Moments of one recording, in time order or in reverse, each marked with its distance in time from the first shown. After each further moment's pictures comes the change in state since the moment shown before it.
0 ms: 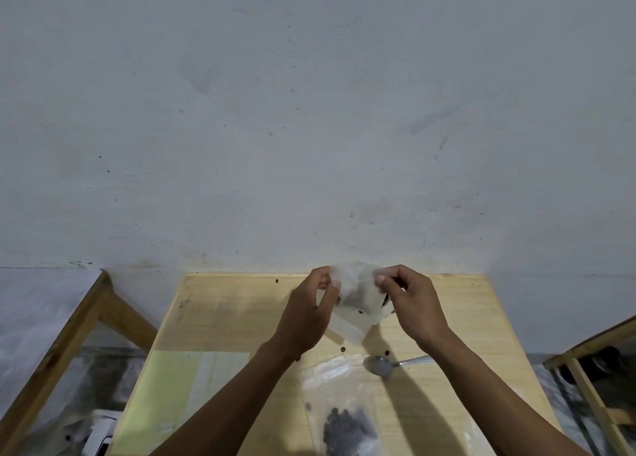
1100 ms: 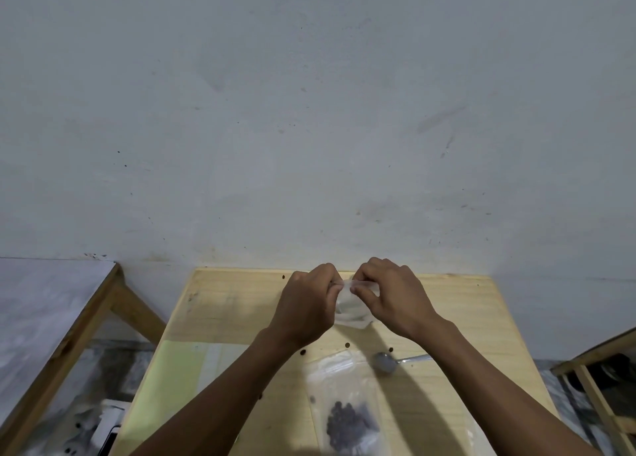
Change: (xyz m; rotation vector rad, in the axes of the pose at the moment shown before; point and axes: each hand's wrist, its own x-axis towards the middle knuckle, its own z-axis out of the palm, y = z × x) left_hand -0.007 0.017 -0.023 0.405 0.048 0.373; right_hand -0.003 -0.028 0.012 -0.688 -0.257 -0.471
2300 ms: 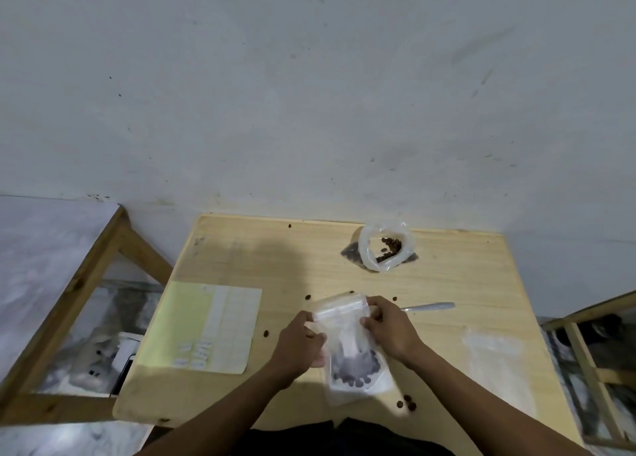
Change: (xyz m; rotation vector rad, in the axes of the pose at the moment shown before) left_hand -0.140 -0.022 0.066 -0.615 -0.306 -1.108; right_hand -0.092 0.041 0.116 0.416 -0.276 0.577
